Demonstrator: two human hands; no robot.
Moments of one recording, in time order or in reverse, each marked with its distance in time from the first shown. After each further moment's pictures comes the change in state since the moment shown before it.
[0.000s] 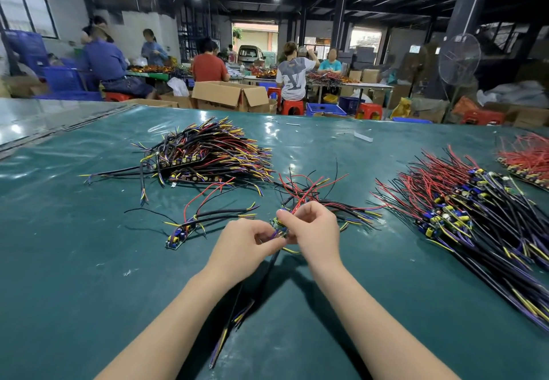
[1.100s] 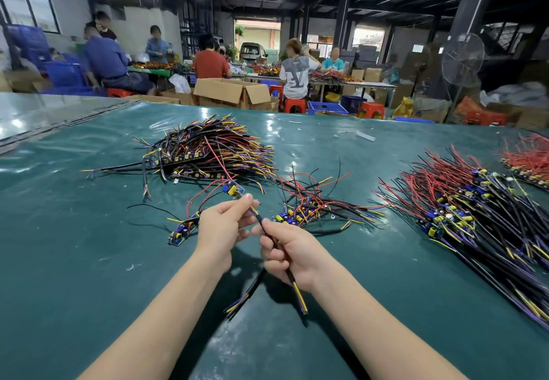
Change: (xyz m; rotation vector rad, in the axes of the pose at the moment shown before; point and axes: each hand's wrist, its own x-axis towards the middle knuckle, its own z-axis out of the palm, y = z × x) left_hand 0.009 0.003 -0.013 -0.834 0.323 -0.493; right_hand -0.018 -0.007 0.010 0.554 -0.649 0.607
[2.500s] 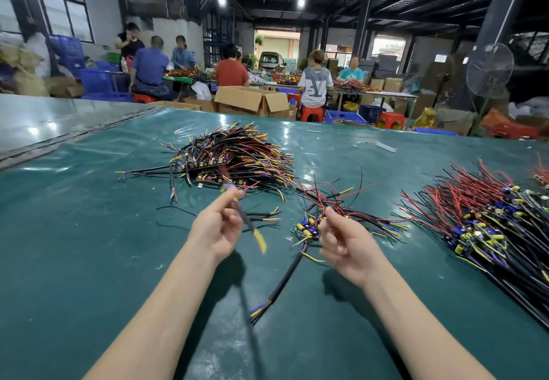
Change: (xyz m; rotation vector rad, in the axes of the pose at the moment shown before) left_hand 0.018 0.028 -0.033 -0.558 0.012 -0.232; right_hand -0.006 -0.029 -0.034 -0.120 0.072 -0.204
